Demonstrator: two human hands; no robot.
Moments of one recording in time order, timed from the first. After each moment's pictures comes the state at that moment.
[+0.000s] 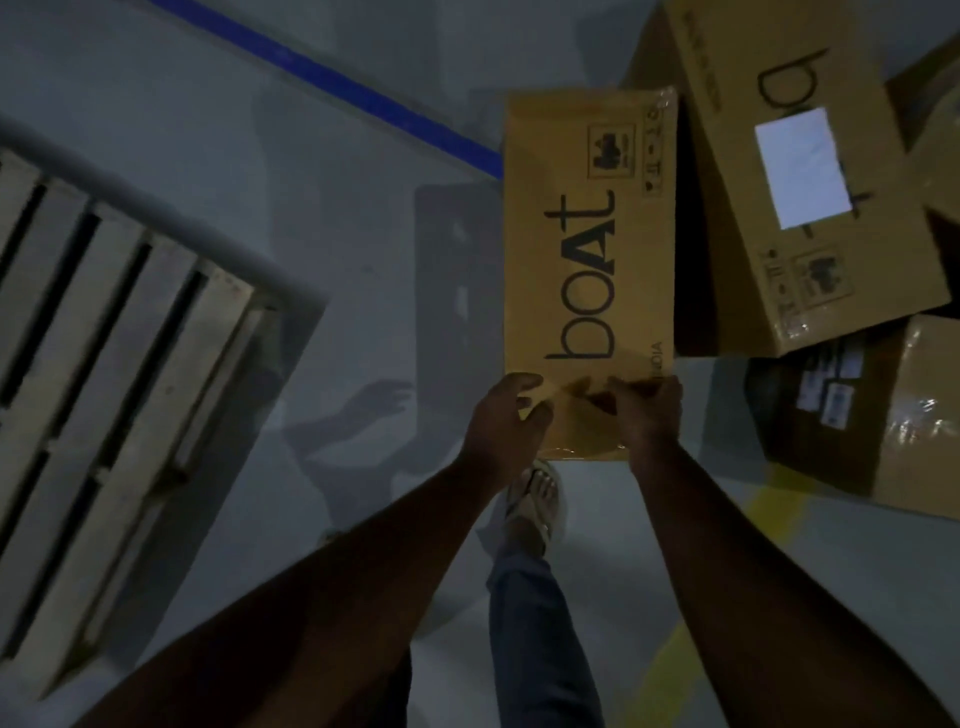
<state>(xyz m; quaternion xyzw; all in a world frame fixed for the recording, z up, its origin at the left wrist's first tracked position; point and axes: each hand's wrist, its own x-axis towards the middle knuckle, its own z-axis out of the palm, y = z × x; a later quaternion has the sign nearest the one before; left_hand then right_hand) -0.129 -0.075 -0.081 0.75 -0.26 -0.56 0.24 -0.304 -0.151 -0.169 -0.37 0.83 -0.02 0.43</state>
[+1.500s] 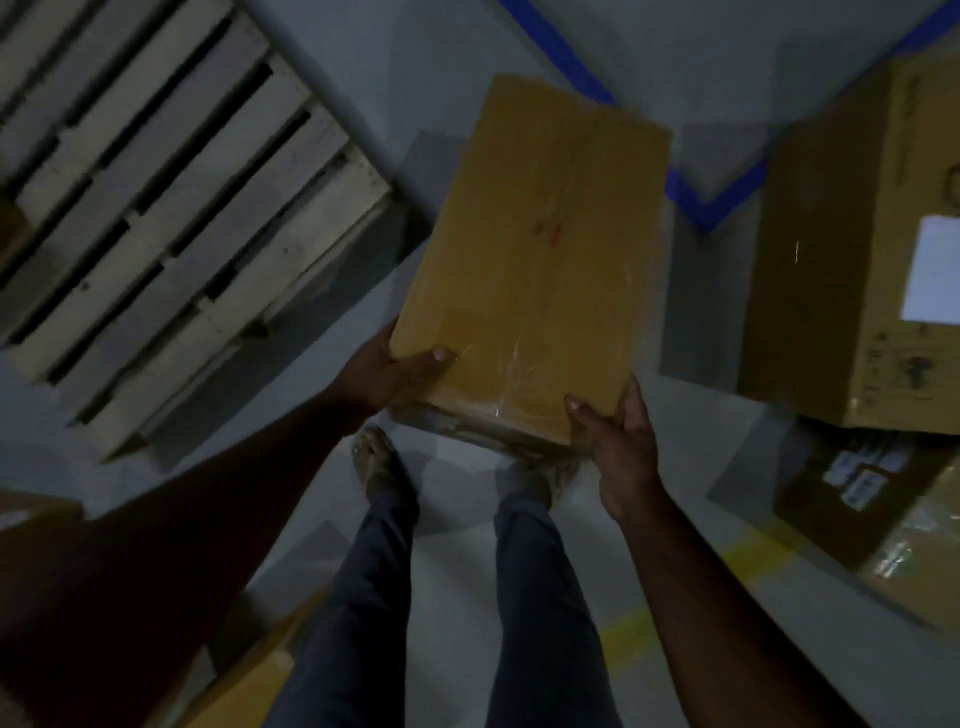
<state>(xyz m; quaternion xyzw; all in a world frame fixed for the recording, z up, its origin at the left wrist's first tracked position) 0.071 0.068 0.006 0.77 -0.09 -0.55 0.29 -0.199 -0.056 -0.037 -0.32 0.63 -0.10 0.70</state>
